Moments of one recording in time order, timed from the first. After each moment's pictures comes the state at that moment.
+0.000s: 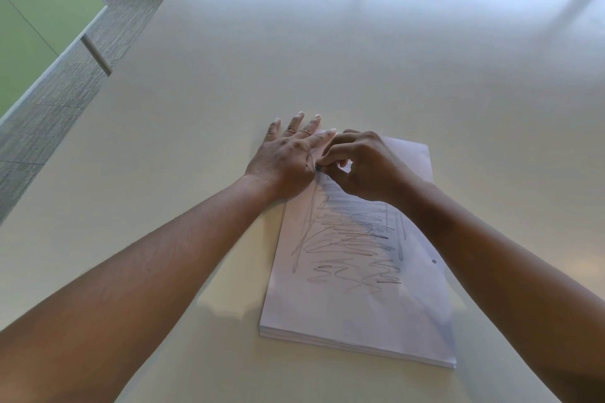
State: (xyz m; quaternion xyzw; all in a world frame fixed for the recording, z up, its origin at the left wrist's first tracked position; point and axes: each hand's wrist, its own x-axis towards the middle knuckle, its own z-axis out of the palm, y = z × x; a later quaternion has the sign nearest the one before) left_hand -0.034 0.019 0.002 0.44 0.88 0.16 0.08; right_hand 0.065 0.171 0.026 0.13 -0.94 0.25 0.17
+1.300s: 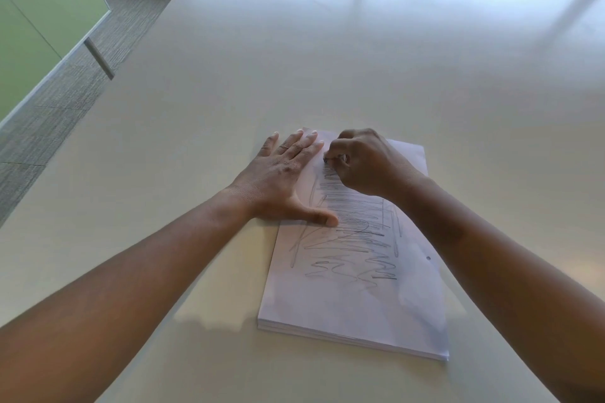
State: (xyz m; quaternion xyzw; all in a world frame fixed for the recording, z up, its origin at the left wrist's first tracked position) left_hand -0.021 -0.012 0.004 0.51 0.85 0.07 0.11; right_hand 0.071 0.167 0.039 0.00 -0.97 0.22 0.09
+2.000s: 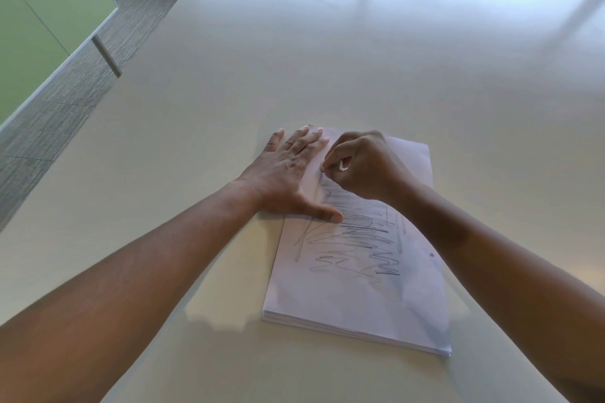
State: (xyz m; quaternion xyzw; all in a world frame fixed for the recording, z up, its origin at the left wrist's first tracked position) left_hand -0.020 -0.009 0.007 0.50 0.86 0.06 0.13; right_hand 0.077 0.156 0.035 -0.01 -0.95 0.30 0.13
